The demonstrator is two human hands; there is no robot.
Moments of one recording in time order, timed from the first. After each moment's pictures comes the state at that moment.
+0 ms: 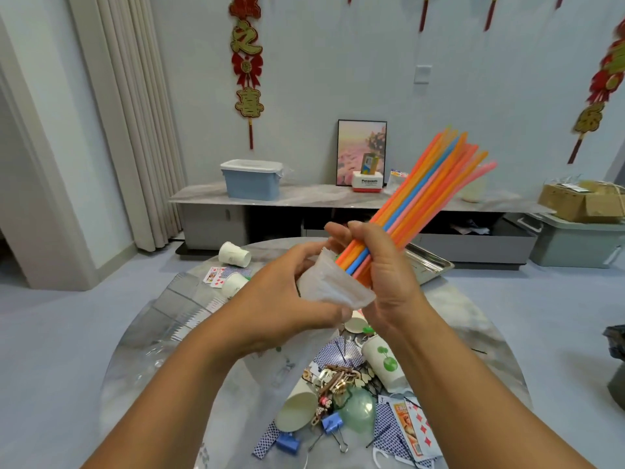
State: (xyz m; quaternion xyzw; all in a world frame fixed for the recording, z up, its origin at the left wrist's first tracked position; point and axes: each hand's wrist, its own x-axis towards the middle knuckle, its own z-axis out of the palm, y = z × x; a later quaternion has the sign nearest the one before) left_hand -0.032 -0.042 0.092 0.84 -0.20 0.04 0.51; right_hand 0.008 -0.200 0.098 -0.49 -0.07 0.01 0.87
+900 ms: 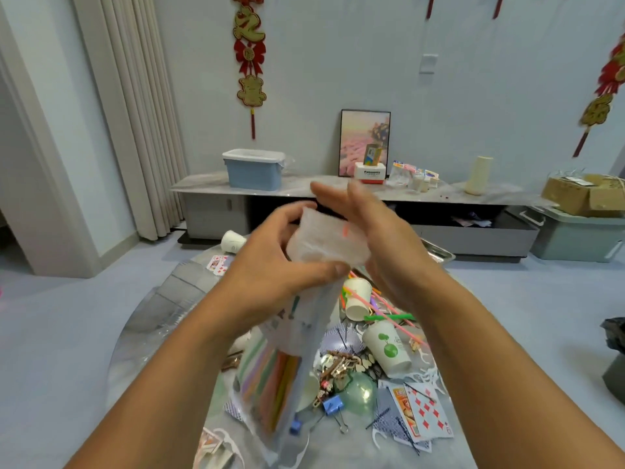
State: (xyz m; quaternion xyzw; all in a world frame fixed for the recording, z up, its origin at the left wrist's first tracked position) left_hand -0.040 -0.042 0.101 0.76 -0.17 0.12 0.62; right_hand -0.009 -0.206 0.130 -0.69 -0.24 0.01 0.68
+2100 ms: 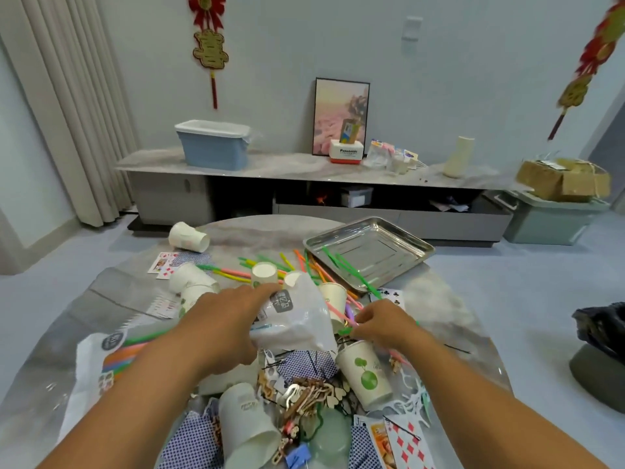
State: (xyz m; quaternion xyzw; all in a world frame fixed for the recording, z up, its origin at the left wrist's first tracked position) left_hand 0.075 -0.027 0.015 0.99 -0.12 -0.03 0.05; right_hand 0.149 -0.309 -0.056 -0.96 0.05 0.14 0.26
